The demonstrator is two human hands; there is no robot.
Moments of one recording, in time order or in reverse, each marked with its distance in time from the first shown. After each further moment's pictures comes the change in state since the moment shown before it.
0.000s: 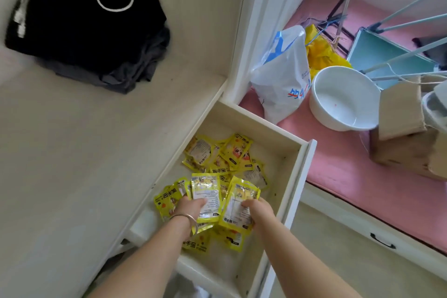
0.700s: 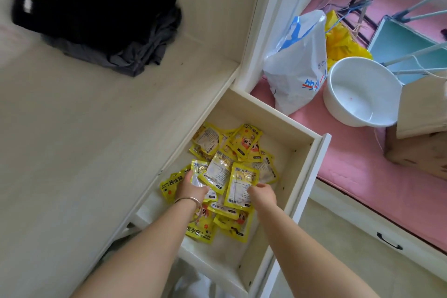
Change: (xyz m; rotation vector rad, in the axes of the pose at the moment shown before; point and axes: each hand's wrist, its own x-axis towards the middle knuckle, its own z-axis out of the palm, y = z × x) left_hand 0.017 0.005 -0.007 0.211 0.076 0.153; right_hand 0.014 -0.008 0.009 -0.332 0.098 -0.125
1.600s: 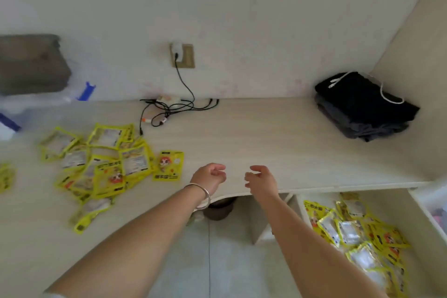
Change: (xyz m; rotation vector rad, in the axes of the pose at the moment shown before) left_hand -0.292 -0.237 -0.212 -0.585 0.585 0.100; right_hand -0.329 0.067 0.191 -0.502 -0.631 -0.919
